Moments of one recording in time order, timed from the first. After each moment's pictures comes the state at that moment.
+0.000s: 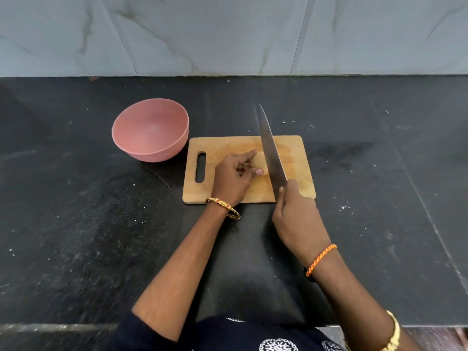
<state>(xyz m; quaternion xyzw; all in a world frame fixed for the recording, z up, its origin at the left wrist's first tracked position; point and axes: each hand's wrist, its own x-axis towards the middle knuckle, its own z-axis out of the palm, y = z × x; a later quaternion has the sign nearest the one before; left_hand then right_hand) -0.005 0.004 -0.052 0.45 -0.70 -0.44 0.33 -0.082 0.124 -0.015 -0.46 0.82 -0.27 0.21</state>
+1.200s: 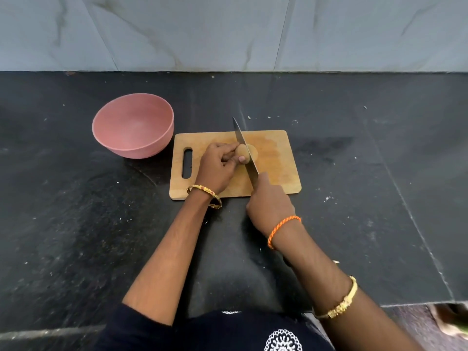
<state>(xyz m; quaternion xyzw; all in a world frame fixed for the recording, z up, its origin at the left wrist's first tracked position) -0.001 -0.016 -0.058 0.44 -0.74 -0.41 0.29 -0.065 0.100 0.001 -0.41 0.86 -0.11 0.28</state>
